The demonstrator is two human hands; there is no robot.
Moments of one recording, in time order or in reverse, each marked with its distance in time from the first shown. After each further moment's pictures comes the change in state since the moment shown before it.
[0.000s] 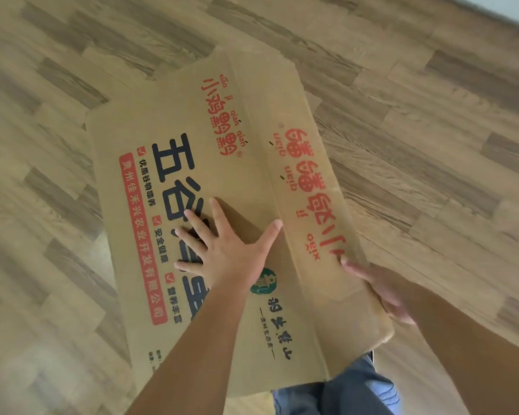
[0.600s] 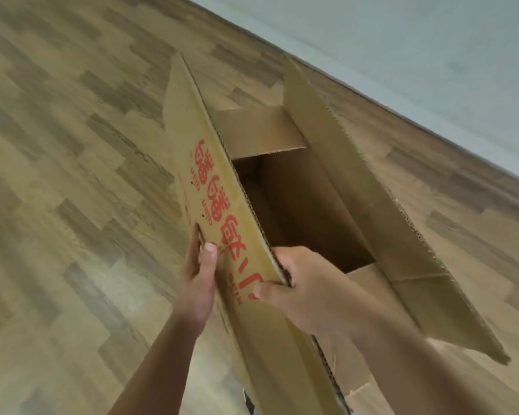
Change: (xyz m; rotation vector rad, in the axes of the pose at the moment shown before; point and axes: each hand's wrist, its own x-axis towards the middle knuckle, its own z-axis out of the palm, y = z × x) left_hand -0.086 -0.001 -0.157 -0.998 -0.116 0.269; right_hand -0.243 -0.127 0.085 -0.731 -0.071 -0.748
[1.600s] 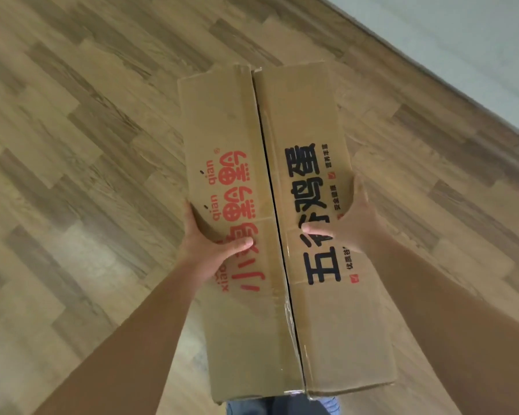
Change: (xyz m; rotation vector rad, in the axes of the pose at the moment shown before) left_hand 0.081 -0.109 0.049 0.296 -0.023 -0.280; right_hand 0.117 0.208 -0.041 -0.022 0.462 0.445
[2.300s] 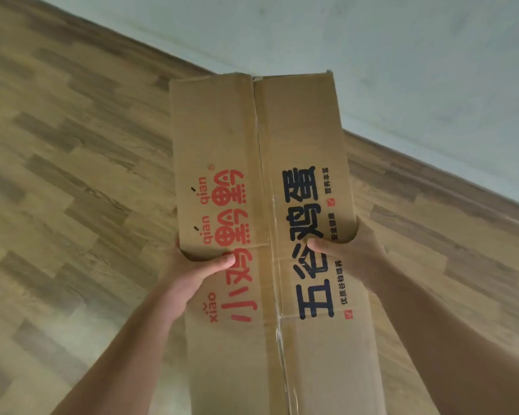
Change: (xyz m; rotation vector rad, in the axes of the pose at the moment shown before) left_hand -0.087 0.131 -0.042 -0.096 -0.125 0.157; right_hand -0.119 -0.012 -0.111 0.586 0.119 -0.024
